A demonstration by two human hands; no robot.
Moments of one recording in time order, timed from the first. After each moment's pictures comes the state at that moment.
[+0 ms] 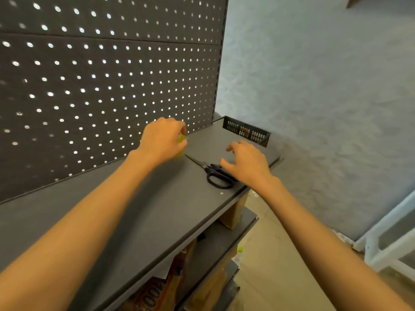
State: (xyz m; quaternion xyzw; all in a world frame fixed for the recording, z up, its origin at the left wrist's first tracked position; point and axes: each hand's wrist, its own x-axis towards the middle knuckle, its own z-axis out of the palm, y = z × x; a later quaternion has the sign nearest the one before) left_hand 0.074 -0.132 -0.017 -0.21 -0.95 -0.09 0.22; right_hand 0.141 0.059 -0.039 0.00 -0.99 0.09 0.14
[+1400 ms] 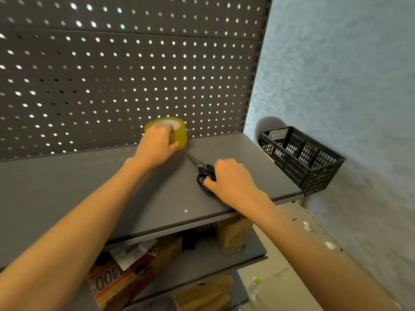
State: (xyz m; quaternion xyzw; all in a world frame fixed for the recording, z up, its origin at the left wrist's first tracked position) left_hand 0.057 -0.087 -0.047 0.04 -0.96 -0.13 0.22; right_hand 0.096 0.107 -0.040 0.24 -0.96 0.15 -0.01
